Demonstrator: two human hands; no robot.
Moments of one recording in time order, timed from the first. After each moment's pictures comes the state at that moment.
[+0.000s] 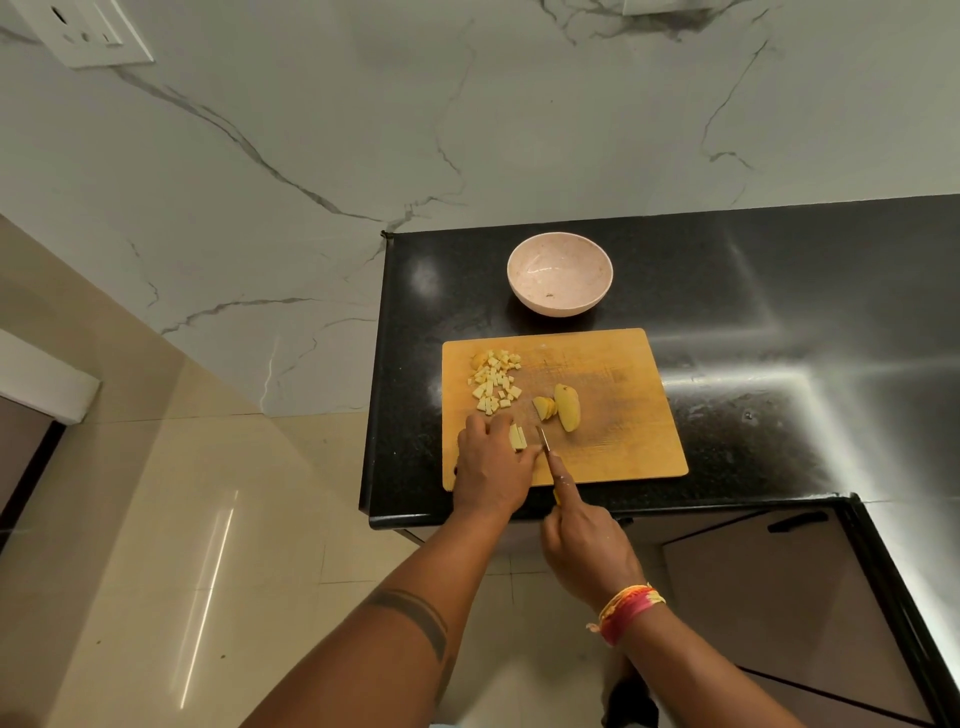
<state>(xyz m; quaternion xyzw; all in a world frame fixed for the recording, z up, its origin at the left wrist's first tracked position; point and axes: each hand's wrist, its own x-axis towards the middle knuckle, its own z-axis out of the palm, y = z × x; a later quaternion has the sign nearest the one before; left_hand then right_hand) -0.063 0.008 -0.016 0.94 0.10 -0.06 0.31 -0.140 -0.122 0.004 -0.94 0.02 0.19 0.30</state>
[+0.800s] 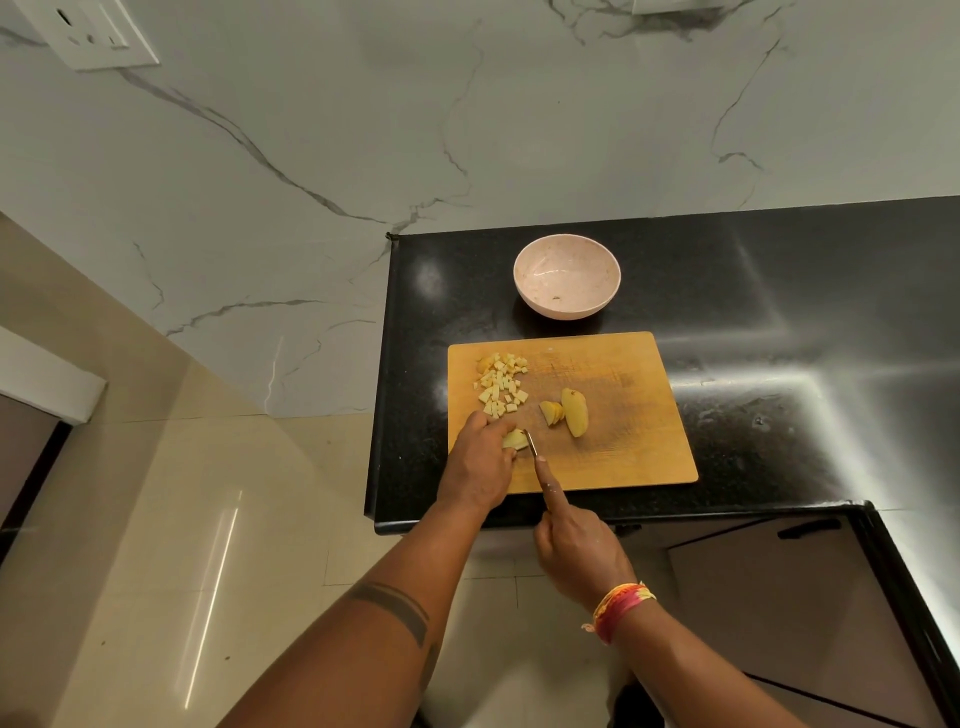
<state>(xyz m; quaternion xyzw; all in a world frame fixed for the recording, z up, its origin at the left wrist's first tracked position) -0.048 0.037 -0.014 0.95 0.02 -0.07 0.30 -0.132 -0.112 -0.015 -0.94 -0.03 0.20 0.28</state>
